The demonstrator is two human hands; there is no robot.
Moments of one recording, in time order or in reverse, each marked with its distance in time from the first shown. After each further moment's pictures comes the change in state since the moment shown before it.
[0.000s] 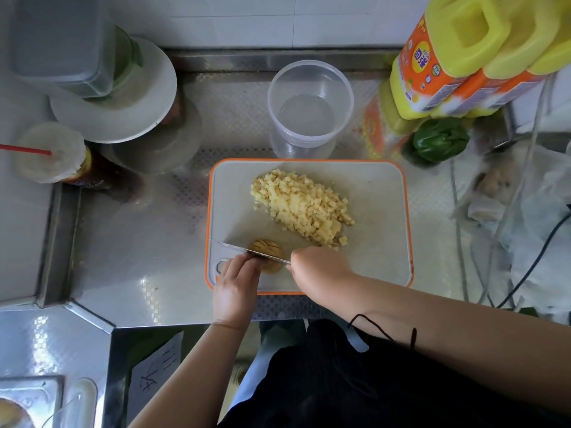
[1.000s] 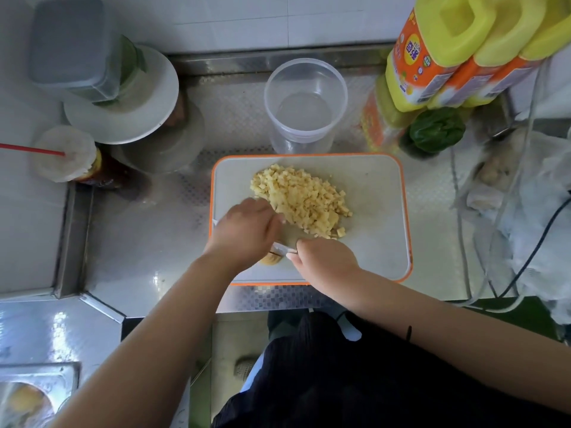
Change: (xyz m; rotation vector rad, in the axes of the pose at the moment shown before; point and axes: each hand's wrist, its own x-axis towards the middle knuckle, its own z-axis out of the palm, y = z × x) left_hand 0.111 0.055 -0.058 0.145 -0.510 0.205; right_hand -0.022 0.010 0.001 0.072 0.188 -0.032
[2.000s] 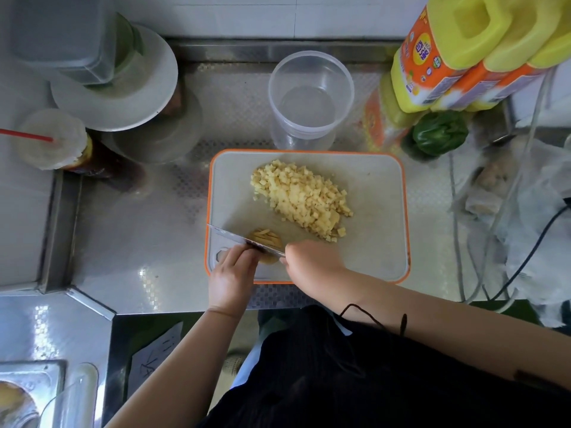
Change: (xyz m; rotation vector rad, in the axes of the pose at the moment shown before) left_hand -0.077 -0.030 0.108 -0.154 0.435 -0.180; right_hand 0.018 -0.019 0.008 -0.006 -0.181 0.072
